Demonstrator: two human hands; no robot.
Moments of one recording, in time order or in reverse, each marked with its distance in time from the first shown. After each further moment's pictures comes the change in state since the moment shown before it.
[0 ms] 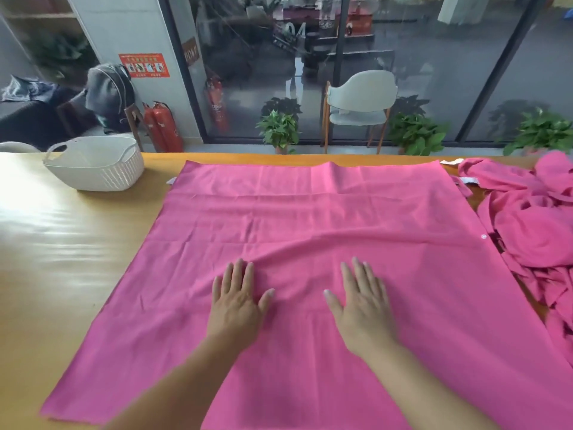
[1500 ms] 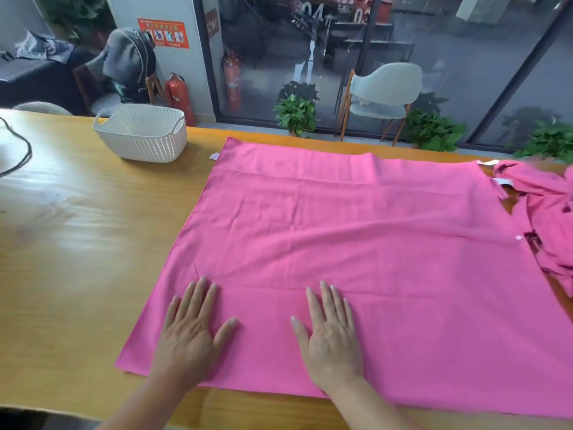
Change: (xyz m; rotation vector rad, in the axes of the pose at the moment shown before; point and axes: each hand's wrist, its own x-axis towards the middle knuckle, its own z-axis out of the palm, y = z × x) left_hand -0.095 -0.187 -0.006 0.015 0.022 -0.024; right_hand -0.075 -0.151 0.076 -0.031 -0.032 -0.089
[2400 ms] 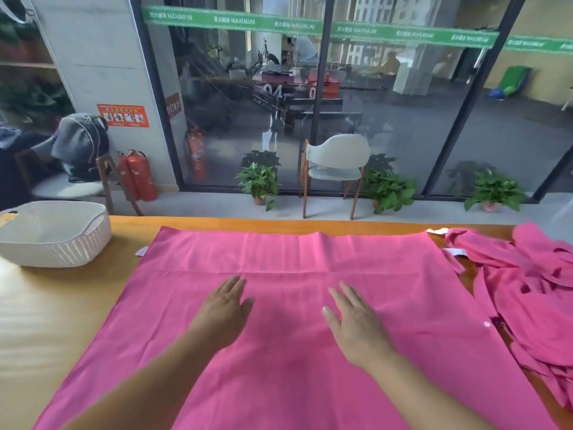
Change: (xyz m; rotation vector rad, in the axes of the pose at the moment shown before) left_hand 0.261 0.177 -0.066 -0.149 -0.048 0.213; right_hand 0.195 0.156 -0.132 0.111 0.007 0.047
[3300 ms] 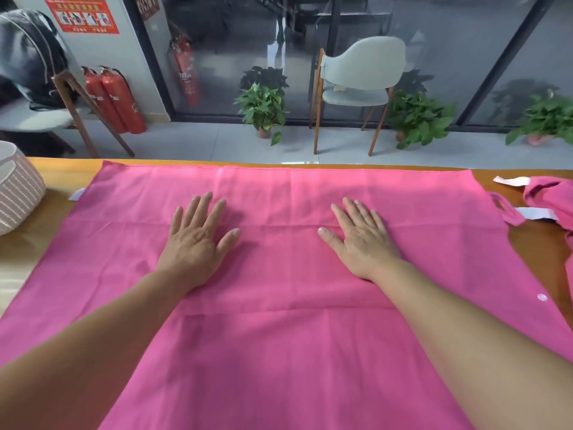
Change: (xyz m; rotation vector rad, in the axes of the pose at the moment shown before) left_hand 0.135 -0.078 0.046 0.126 0.113 -0.029; right_hand 0.190 0.044 0.043 -0.213 -0.117 -0.038
